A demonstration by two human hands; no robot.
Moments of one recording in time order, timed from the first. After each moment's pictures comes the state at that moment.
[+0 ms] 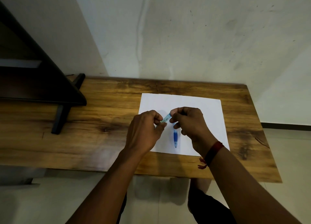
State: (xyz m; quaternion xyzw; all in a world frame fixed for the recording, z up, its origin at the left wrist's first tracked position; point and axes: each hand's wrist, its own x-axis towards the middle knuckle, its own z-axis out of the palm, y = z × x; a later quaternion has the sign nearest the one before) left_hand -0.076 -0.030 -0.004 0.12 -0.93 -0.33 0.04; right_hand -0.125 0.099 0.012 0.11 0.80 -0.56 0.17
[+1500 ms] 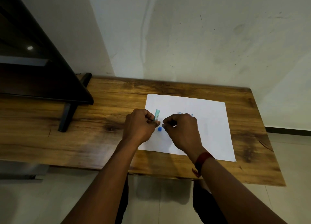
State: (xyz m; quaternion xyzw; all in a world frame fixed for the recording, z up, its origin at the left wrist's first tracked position) left_hand -0.082 -0.060 0.000 0.24 -0.87 -0.43 -0.04; right_hand -0.105 0.074 -0.008 -0.07 0.93 -0.37 0.06
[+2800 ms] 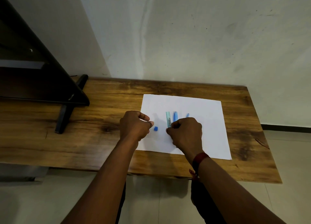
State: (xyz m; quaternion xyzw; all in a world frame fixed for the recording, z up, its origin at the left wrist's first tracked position) left_hand -0.093 -0.055 -0.008 0.36 -0.82 -0.44 -0.05; right_hand -0.100 0.088 -0.010 0.09 0.91 -0.38 0.12
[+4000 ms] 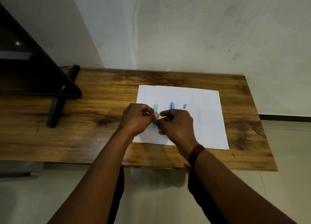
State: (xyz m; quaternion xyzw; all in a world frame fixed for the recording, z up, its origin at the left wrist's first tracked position) left_hand -0.083 -0.051 0.002 0.21 -0.83 -0.51 -0.09; right_hand -0.089 0.079 -0.005 0.08 0.83 -0.52 0.15
